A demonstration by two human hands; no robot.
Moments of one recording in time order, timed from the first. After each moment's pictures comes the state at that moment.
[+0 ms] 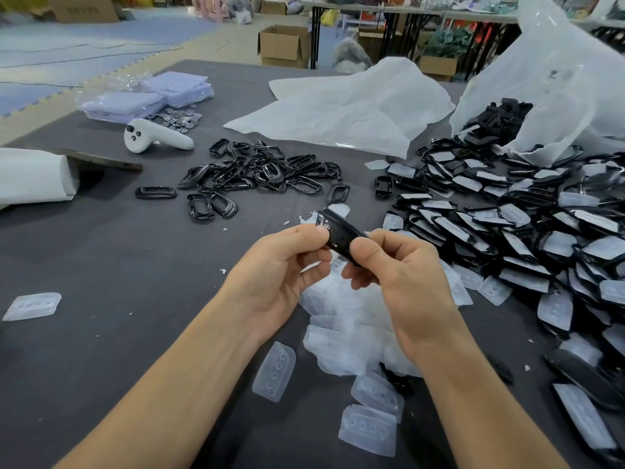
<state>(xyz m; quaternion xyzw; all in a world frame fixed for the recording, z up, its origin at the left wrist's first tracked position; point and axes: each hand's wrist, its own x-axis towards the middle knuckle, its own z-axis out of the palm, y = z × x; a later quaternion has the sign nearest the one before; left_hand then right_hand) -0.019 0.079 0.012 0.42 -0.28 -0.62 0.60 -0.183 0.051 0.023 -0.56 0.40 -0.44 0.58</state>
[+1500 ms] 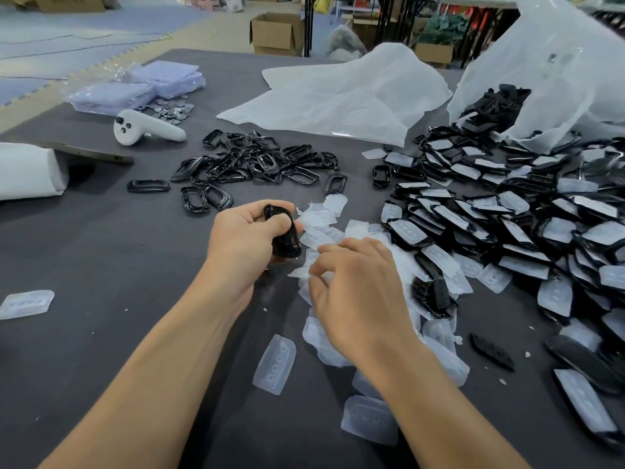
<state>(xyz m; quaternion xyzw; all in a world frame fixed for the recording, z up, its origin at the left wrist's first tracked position) 0.005 0.064 0.006 0.61 -0.31 -0.41 0.60 -0.152 0.072 -0.002 -0.83 0.48 -0.26 0.11</state>
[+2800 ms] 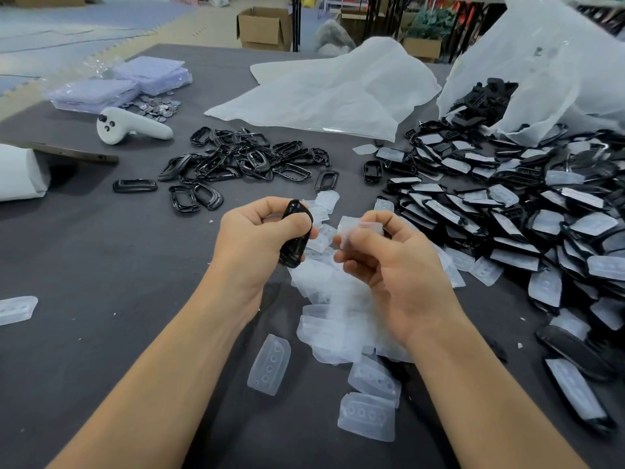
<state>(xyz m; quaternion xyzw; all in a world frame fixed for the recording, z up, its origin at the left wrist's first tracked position) -0.013 0.073 0.014 0.56 -0.35 -0.43 0.61 -0.180 0.051 0.022 -0.40 0.39 -0.47 0.69</state>
